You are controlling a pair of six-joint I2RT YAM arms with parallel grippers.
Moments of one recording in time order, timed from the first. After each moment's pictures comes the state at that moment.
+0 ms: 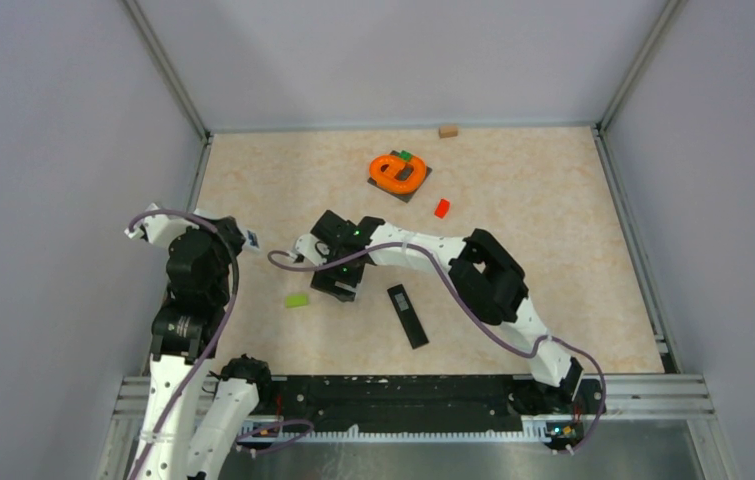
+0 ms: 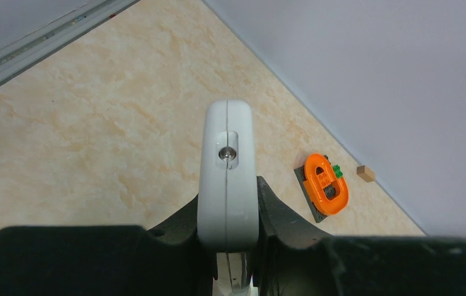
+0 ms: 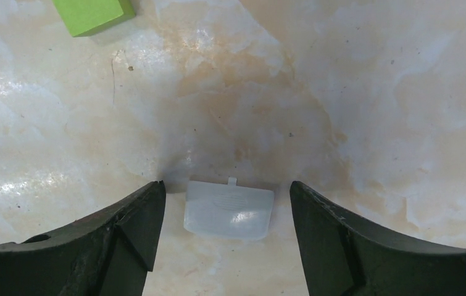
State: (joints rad) left arm -0.11 0.59 0.86 -0.49 -0.42 -0.76; right arm 1.02 2.28 1.85 -0.70 -0.14 -0.34
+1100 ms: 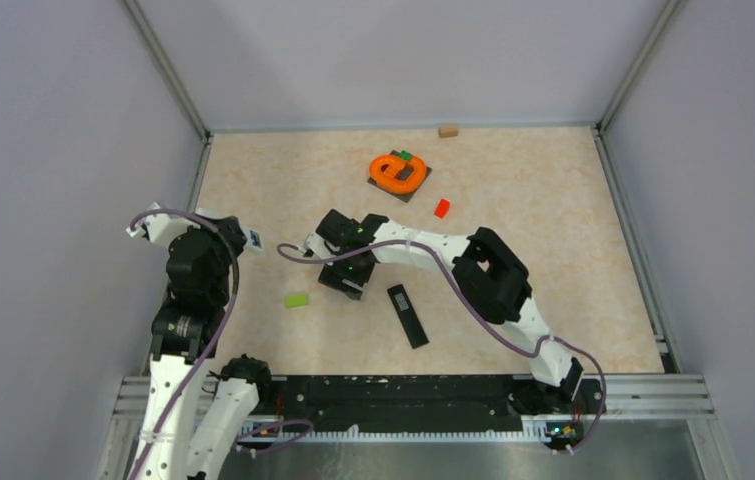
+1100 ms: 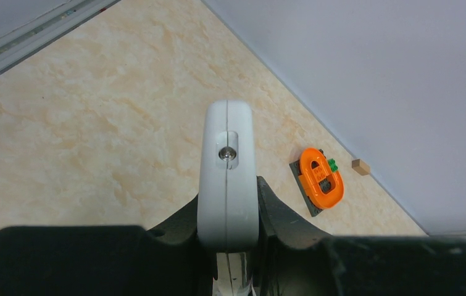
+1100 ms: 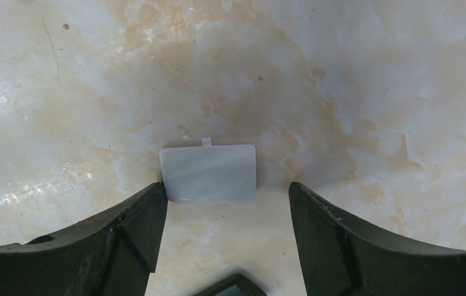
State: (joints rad) left arm -0.11 0.59 0.86 -0.49 -0.39 -0.76; right arm 1.01 2.26 1.83 -0.77 -0.06 -0.22
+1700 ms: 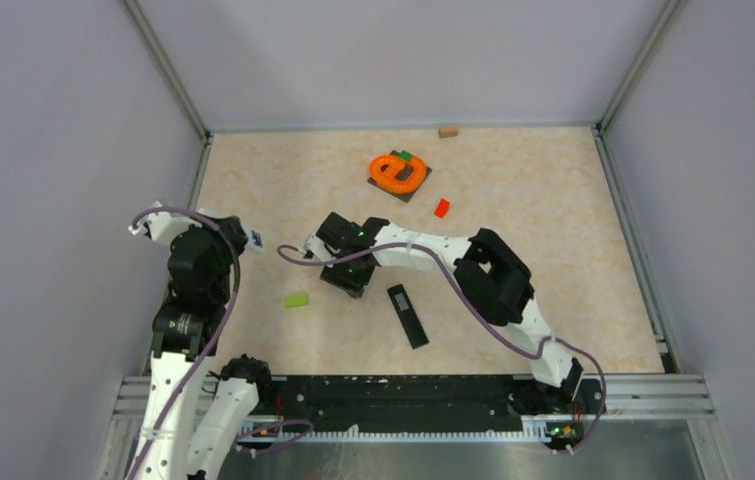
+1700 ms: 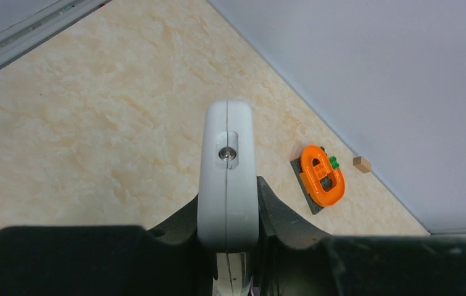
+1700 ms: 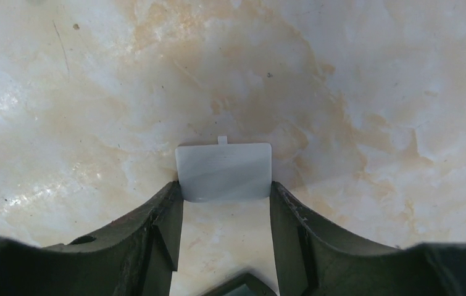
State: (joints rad) left arm -0.11 0.61 0.86 -0.49 -0.38 -0.76; right arm 1.03 2.25 1.81 -0.75 -0.05 -0.21
